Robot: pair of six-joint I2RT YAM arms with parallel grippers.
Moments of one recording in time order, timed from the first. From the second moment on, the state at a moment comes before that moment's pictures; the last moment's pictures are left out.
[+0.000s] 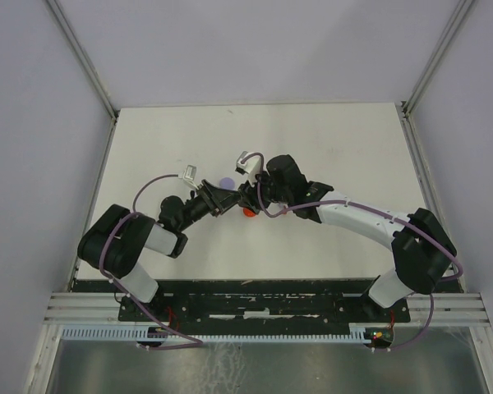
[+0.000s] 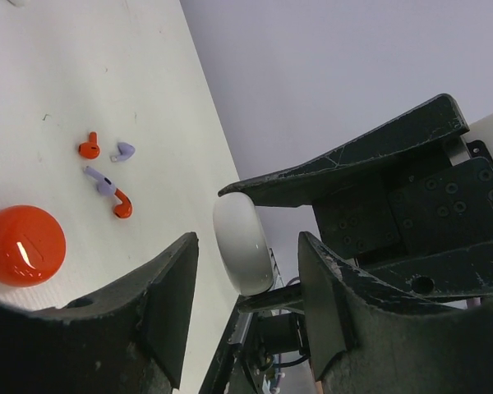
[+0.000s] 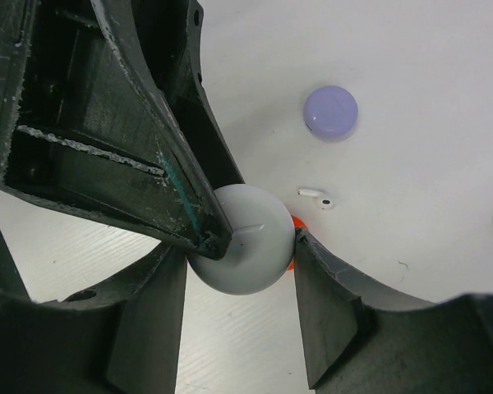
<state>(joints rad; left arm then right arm) -0.39 1.63 0.30 1.41 0.53 -1.21 0.81 1.55 1.07 -0.03 -0.21 -0.12</state>
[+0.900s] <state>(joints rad) -0.40 1.64 0.31 1.41 0.50 -1.23 0.81 1.55 1.04 -0.02 -0.24 -0.13</state>
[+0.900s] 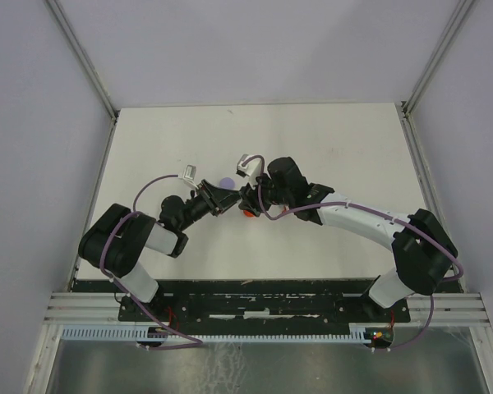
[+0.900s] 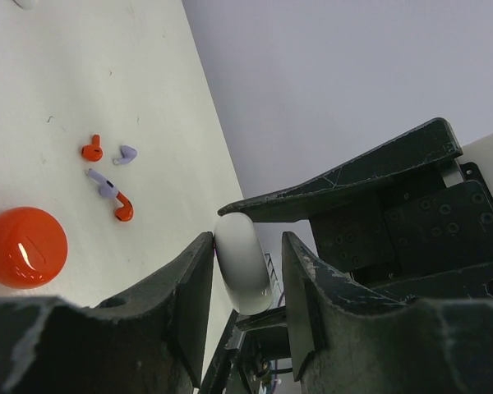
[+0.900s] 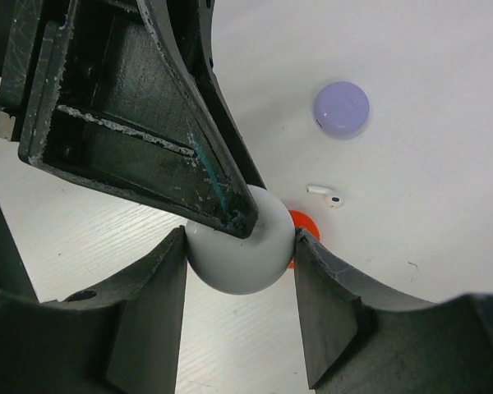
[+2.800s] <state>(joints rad) -0.40 1.62 0.31 1.39 0.48 -1.23 0.79 1.54 1.03 -0.01 -0.23 -0.13</state>
